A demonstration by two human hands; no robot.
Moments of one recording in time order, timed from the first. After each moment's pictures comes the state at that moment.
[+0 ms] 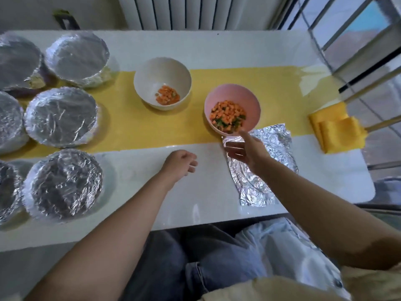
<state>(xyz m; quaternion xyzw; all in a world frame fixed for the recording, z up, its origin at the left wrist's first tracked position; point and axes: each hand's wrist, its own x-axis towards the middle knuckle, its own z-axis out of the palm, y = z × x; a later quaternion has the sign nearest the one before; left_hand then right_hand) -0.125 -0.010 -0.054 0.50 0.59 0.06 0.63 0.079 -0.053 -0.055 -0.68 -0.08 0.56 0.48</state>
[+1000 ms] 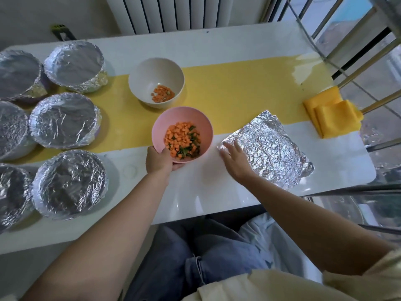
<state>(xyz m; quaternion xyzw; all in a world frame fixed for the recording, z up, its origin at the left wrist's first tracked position) -0.143 -0.017 -0.051 0.31 0.70 0.27 0.59 0.043 -0.104 -0.093 -0.81 -0.41 0.38 0.18</state>
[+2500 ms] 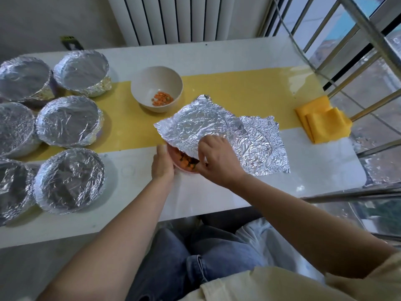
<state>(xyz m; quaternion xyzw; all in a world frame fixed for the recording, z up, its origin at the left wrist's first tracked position) -0.140 -0.038 -0.046 0.32 0.71 0.21 0.60 0.011 -0.099 -0.024 -0.64 -0.73 0.08 0.24</state>
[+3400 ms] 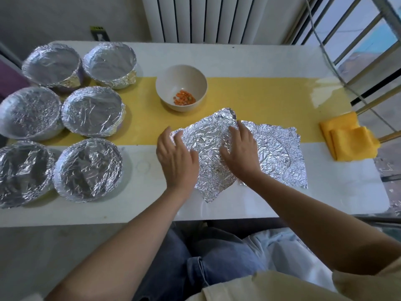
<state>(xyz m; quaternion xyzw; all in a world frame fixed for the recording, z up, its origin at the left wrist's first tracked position) -0.138 -0.051 -0.033 0.72 0.65 0.22 0.12 0.026 -0.069 -0.052 -0.77 -0.60 0.12 0.17</state>
